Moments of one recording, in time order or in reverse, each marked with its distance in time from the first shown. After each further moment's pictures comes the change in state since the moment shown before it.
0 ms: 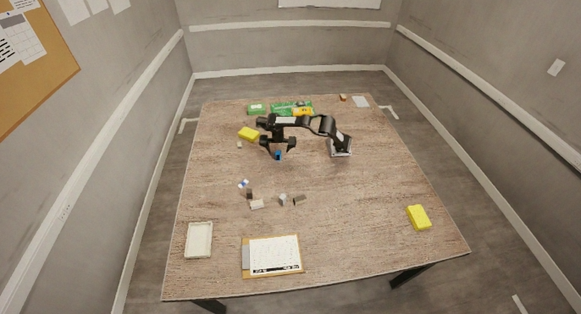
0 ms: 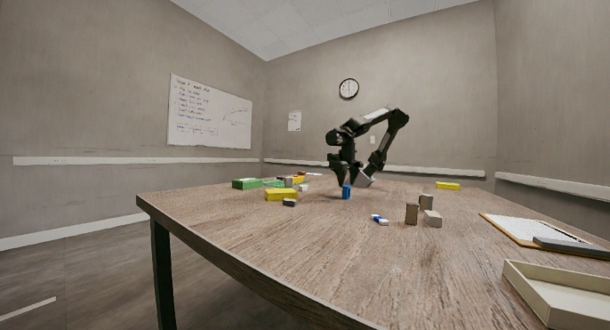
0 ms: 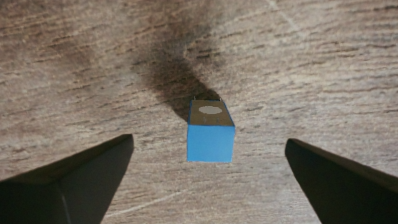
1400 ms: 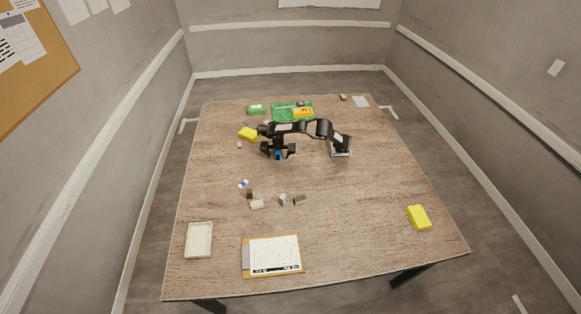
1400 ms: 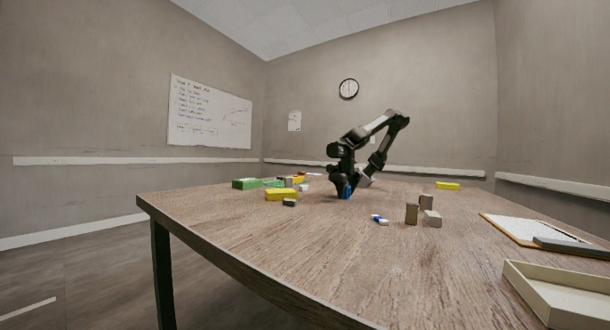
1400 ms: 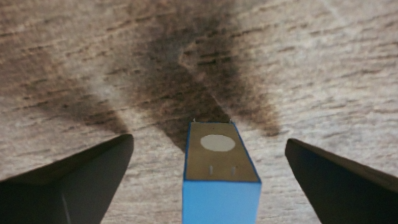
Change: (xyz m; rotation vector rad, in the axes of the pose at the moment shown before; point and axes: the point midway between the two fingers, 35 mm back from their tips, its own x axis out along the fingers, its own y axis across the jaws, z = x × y) arm 0.045 0.001 0.001 -0.002 -0.001 0.000
